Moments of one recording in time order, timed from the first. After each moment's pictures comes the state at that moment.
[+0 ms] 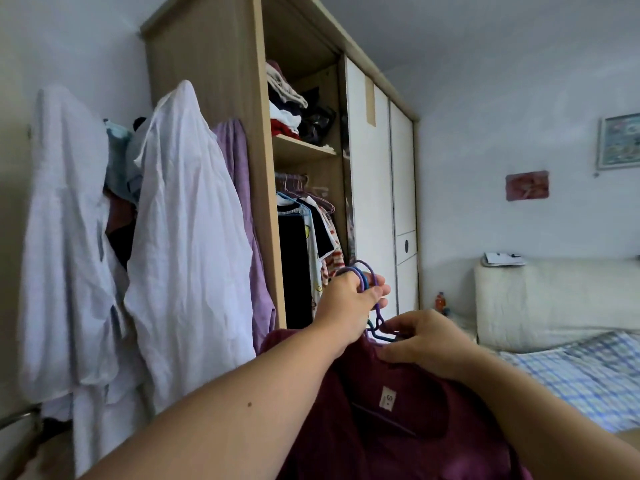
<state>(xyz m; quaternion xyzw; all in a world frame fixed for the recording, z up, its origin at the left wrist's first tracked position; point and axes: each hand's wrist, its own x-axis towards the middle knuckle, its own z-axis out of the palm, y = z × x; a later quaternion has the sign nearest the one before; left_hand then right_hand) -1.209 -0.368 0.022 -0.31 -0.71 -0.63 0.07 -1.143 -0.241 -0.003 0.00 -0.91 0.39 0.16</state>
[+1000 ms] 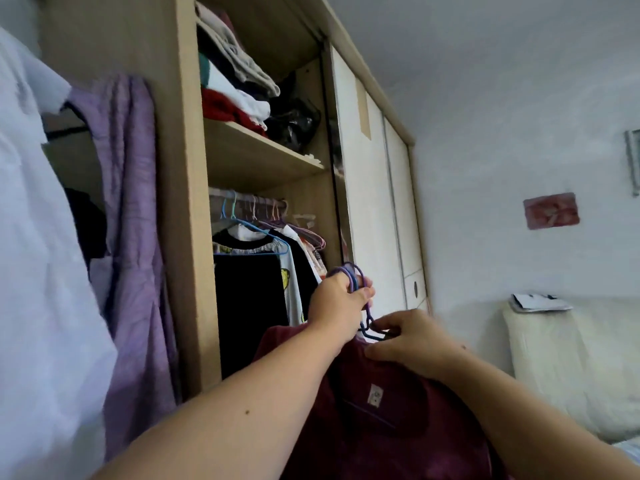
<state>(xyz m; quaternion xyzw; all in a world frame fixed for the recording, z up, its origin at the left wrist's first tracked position) -1.653 -0.230 0.054 -0.31 -0.72 -0.60 0.17 -1.566 -0.124 0.024 -0.02 -0.90 0.35 0.26</state>
